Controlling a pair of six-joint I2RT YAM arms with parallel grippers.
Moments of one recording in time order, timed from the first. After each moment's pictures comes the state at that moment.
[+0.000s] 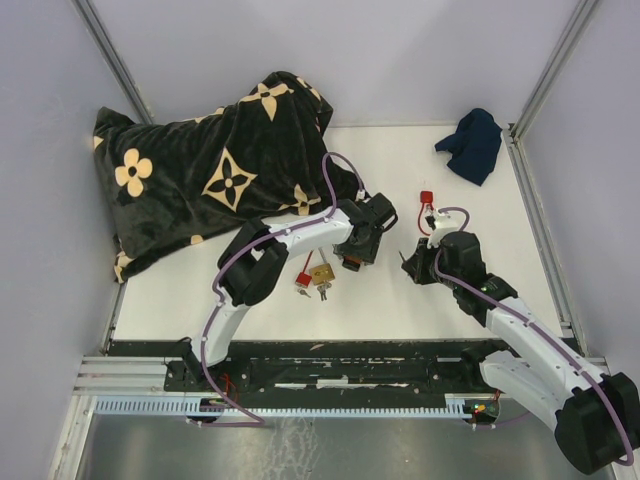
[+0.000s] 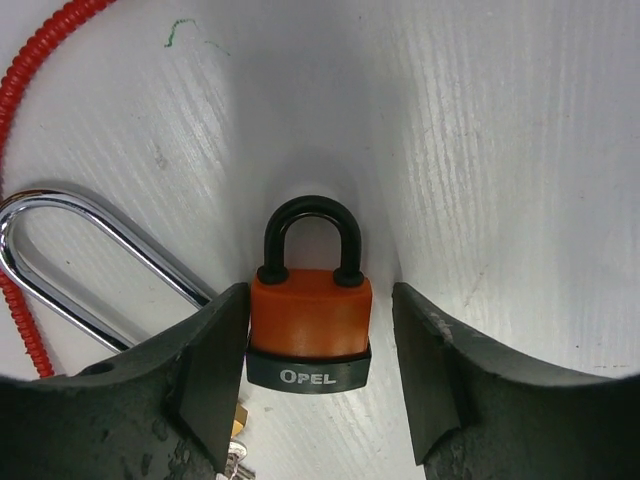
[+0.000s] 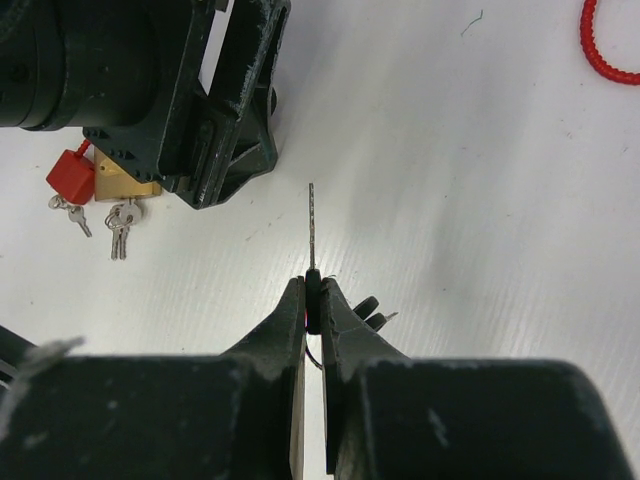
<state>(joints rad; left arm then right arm) -0.89 2.22 1.74 -0.78 -0.21 -0.54 0.40 0.87 0.48 -0.20 -0.12 0.34</state>
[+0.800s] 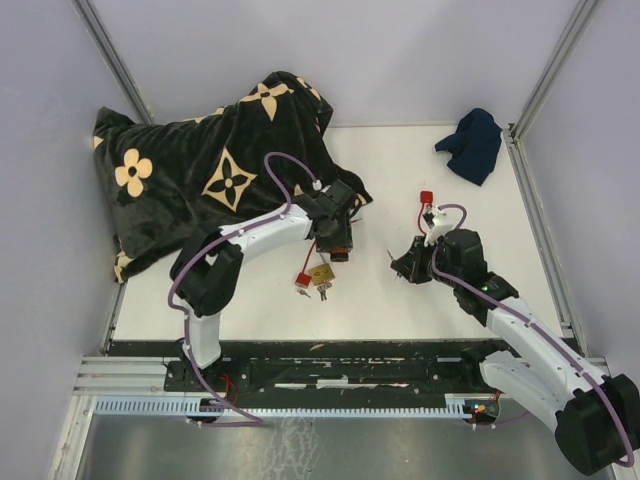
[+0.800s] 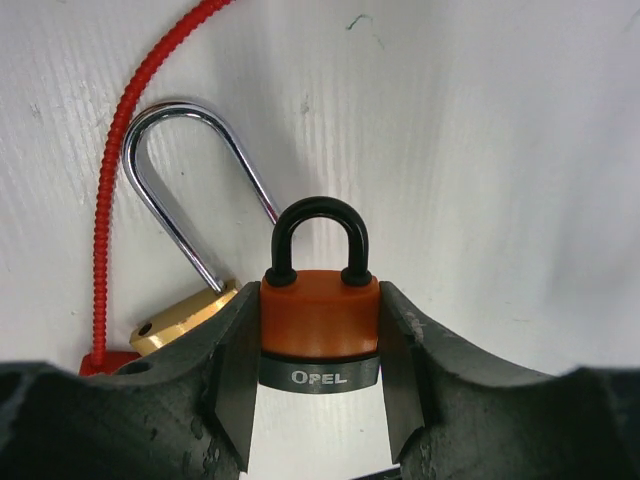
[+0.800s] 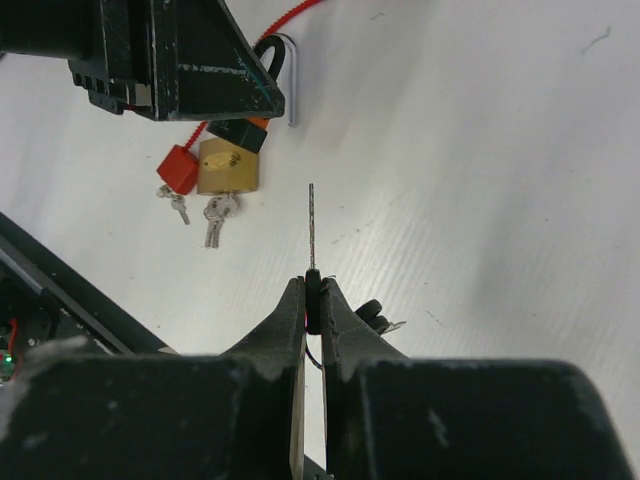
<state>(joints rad) -0.78 1.96 1.47 -0.65 -0.12 -0.75 0.41 0.87 0.49 -0.16 -0.27 0.40</state>
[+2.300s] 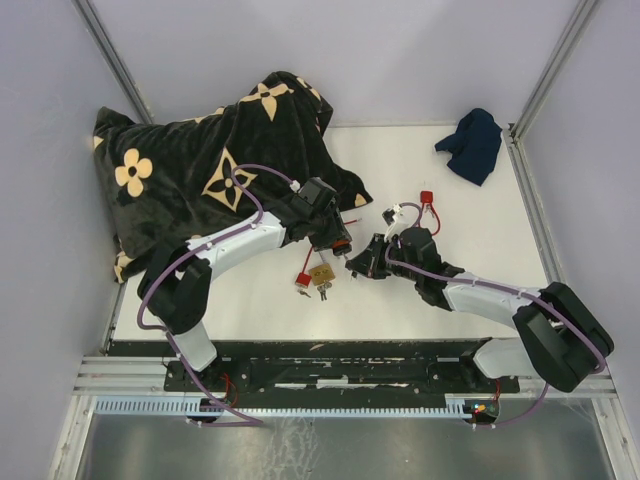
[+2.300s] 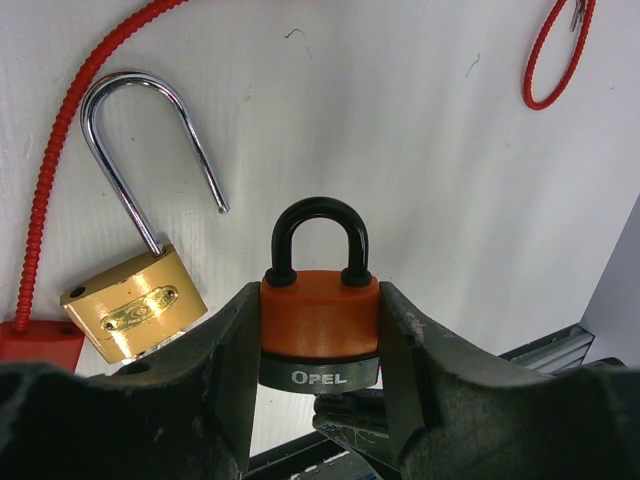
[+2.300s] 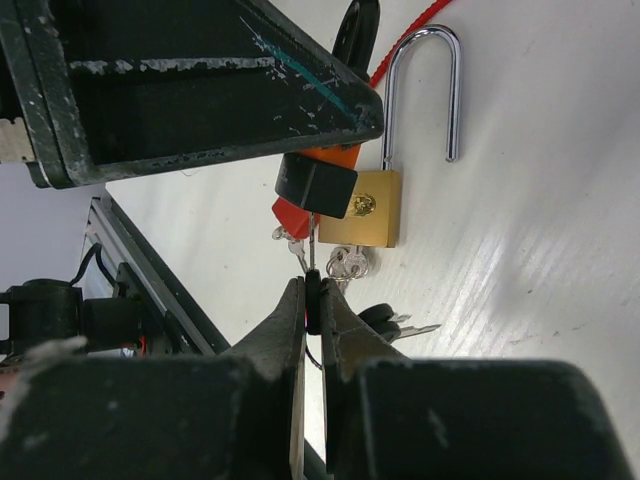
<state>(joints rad) -0.72 1.72 1.26 -0.43 0.02 -0.97 0.62 1.33 0.49 0.41 -0.30 0.74</state>
